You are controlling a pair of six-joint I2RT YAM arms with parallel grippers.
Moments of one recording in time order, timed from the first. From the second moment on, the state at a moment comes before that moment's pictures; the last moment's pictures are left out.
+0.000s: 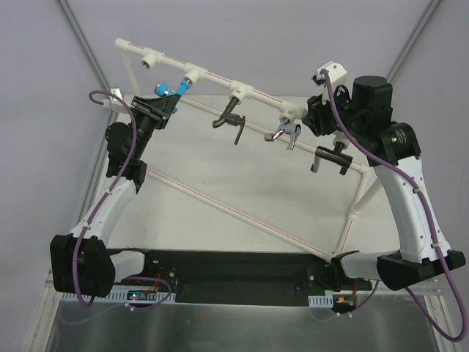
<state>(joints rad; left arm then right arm) -0.10 1.19 0.88 0.56 0.27 -1.18 0.35 1.31 1.75 -0.87 -0.18 -0.26</state>
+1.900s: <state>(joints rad) -0.11 1.23 1.00 0.42 0.34 -0.79 0.39 1.29 1.73 -0.84 -0.09 -0.32</state>
